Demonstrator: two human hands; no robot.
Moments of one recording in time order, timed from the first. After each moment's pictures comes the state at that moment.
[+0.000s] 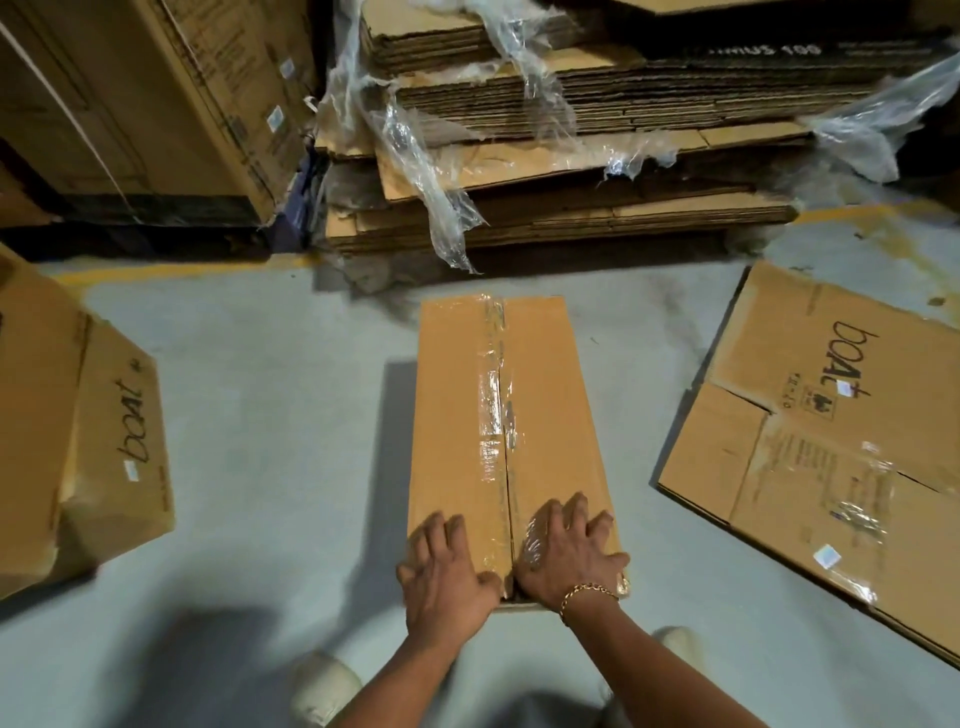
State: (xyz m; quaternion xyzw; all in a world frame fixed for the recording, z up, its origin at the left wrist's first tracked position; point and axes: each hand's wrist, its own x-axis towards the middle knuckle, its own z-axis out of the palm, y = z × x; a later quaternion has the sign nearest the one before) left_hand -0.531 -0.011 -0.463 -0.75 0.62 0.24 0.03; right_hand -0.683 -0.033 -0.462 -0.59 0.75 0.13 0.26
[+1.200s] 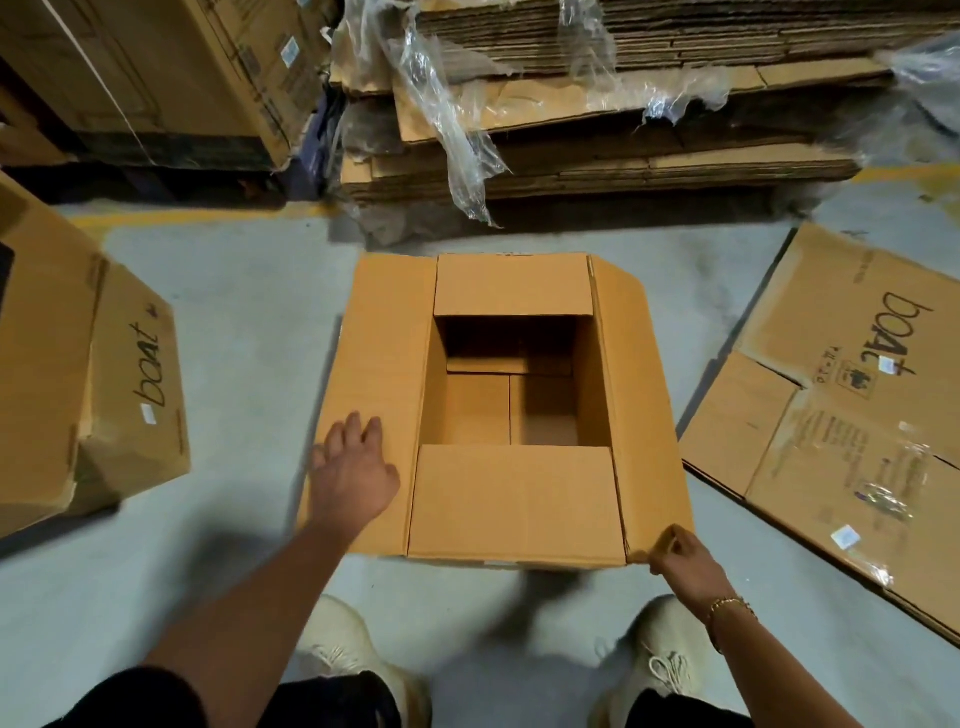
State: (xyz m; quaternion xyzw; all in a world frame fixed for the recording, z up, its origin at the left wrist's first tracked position) left_hand -0.421 -0.076 -0.462 -0.76 0.62 0.13 0.14; right_hand -0.821 0.004 -0.493 -0.38 0.80 -0.06 0.47
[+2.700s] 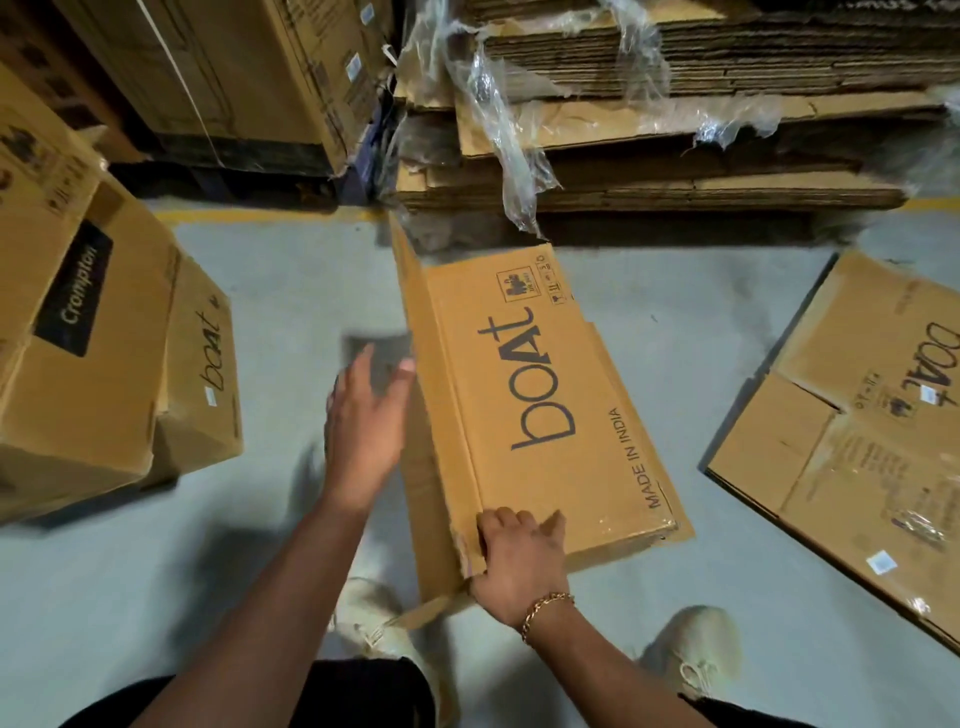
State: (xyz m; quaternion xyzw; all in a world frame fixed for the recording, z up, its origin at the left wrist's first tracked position) left_hand -0.410 -0.060 -0.330 -0.79 0.44 0.25 -0.34; right_hand -0.582 0.020 -0.402 -0.78 0.57 0.11 0.26
